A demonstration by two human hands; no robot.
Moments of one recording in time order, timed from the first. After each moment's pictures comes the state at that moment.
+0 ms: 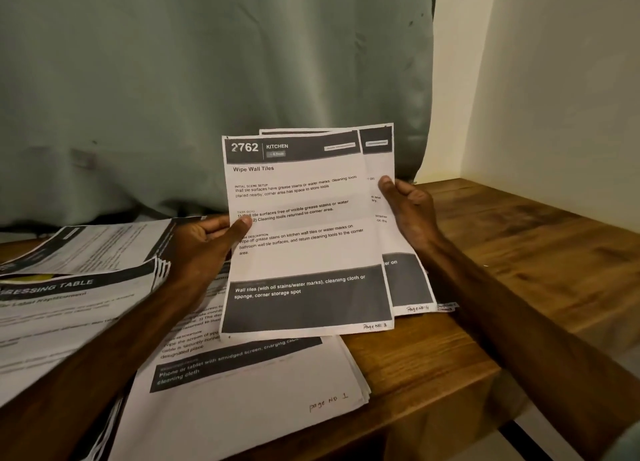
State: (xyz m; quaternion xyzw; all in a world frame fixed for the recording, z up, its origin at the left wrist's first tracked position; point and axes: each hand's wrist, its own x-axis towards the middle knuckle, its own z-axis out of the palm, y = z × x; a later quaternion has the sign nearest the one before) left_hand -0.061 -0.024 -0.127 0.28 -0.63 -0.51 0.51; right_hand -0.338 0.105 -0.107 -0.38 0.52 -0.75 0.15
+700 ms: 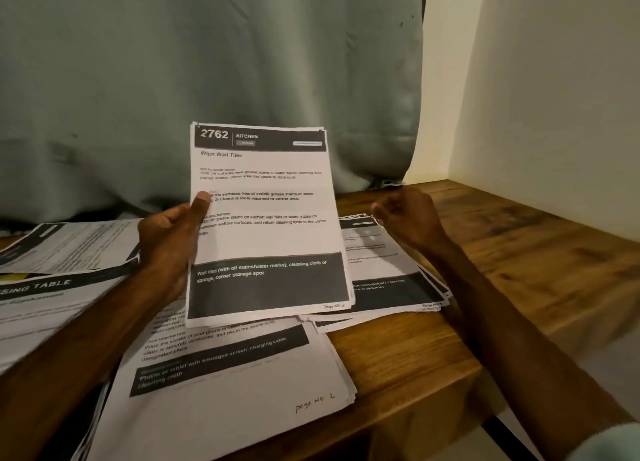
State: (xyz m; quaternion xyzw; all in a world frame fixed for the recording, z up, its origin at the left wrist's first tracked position) left_hand -0.055 -0.037 -0.112 0.32 -0.54 -0.55 0.55; right_hand -0.370 0.124 -0.112 -0.50 0.74 -0.44 -0.10
